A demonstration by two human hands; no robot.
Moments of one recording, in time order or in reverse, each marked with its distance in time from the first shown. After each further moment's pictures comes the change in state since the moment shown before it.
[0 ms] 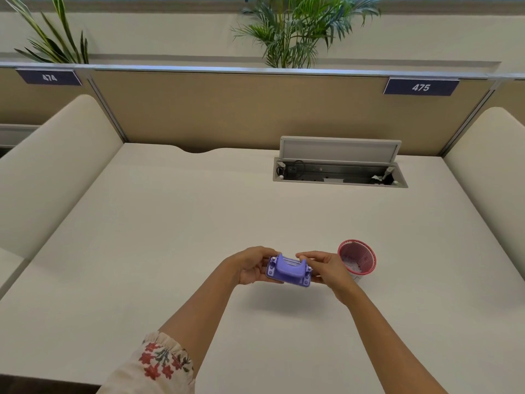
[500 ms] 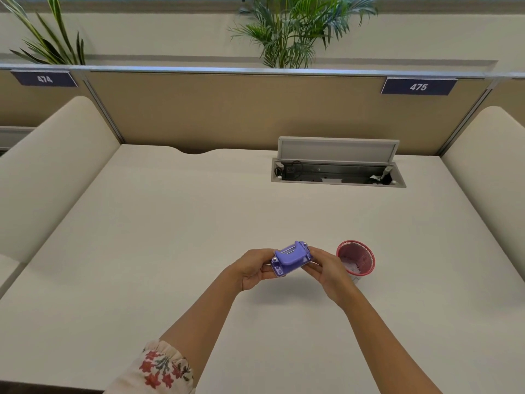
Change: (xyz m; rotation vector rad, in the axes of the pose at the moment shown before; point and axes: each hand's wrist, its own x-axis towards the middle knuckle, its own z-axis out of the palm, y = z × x) left_hand 0.007 -0.011 0.005 -0.071 -0.012 0.167; right_hand 0.005 -0.001 0.004 0.276 0.019 0.015
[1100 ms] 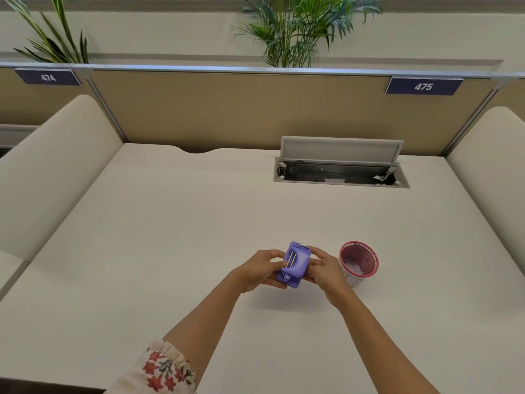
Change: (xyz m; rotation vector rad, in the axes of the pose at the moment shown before) left_hand -0.004 -0.004 0.000 0.329 -0.100 0.078; right_hand 0.002 0.009 0.011 -0.194 0.067 -0.036
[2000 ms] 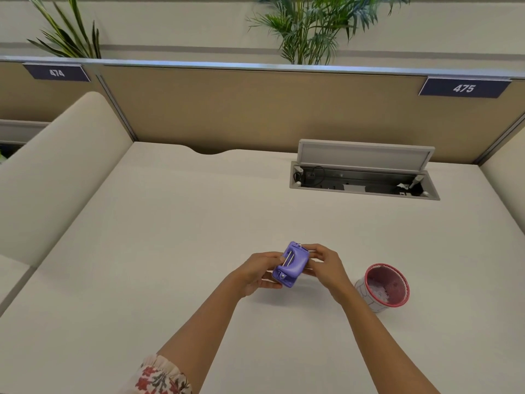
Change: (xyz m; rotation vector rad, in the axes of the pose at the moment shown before) left_hand 0.021 0.010 -0.058 -0.178 0.132 -0.093; right_hand 0.066 -0.013 0.033 -0.096 -0.035 -0.083
